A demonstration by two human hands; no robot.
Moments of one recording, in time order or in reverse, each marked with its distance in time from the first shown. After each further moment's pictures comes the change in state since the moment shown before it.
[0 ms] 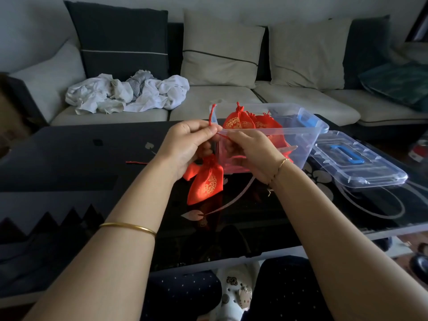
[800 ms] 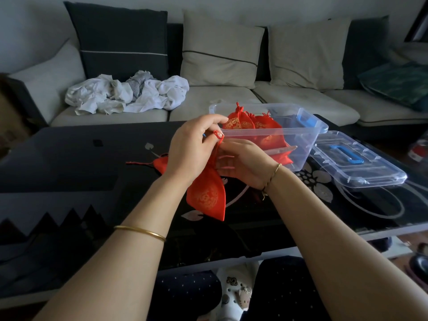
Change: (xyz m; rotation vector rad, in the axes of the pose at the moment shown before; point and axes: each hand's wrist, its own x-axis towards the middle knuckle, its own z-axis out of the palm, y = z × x) left_hand -0.001 -0.015 0.006 0.691 0.174 0.651; right_hand -0.005 0.005 0.004 0.226 -0.245 0.158
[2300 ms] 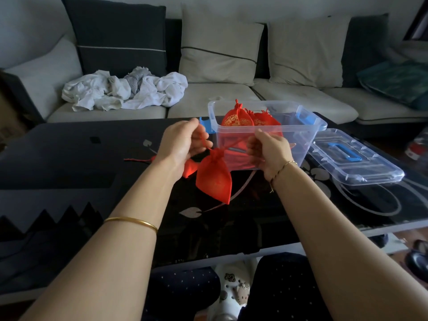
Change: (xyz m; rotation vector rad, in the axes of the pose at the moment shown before) left_hand 0.010 -0.008 -0.006 -0.710 -0.001 -0.786; right_hand 0.004 0.003 -0.032 0.079 0.636 -0.093
